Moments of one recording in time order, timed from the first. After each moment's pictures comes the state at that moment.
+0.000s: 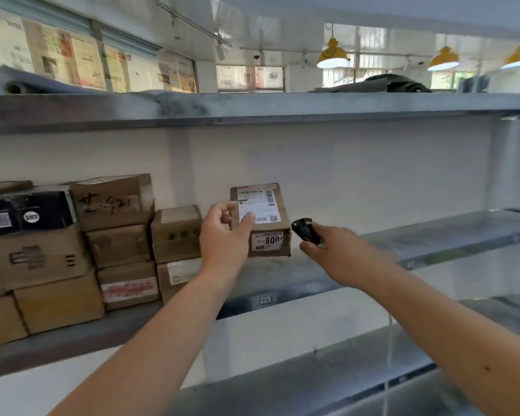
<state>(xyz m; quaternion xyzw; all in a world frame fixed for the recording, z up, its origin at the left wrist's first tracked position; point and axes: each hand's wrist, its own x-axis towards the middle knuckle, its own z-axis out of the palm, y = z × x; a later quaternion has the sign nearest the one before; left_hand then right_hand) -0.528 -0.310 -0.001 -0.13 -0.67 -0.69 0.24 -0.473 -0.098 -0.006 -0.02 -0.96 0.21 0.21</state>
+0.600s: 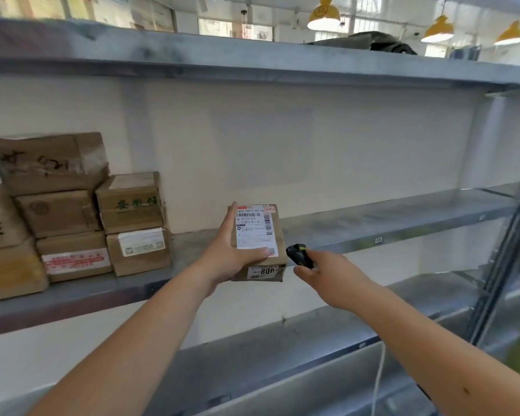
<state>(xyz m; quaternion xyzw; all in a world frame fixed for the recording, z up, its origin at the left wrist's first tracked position) -0.543 -0.268 -0.080 -0.21 -0.75 -0.63 -0.07 -0.456 -0.043 -0.091 -0.05 -0.97 0.21 0.10</state>
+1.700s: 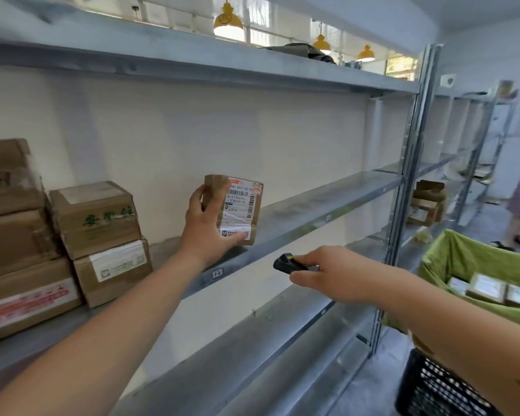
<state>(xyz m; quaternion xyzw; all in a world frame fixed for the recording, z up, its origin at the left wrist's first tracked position) -0.602 -0.284 -0.068 -0.41 -0.80 -0.39 0.20 -0.370 -0.115 -0.053 -0.15 -0.97 0.17 0.03</state>
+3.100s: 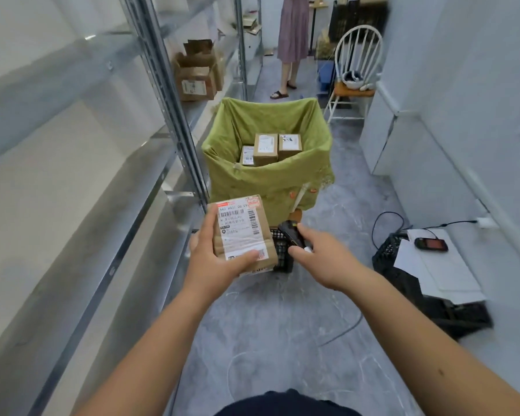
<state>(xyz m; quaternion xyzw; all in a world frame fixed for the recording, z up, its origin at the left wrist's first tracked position) -0.312 0.086 -0.307 -0.51 -0.67 -0.45 -0.30 -0.076 0.155 -0.304 -0.58 -0.73 0.35 0.12</state>
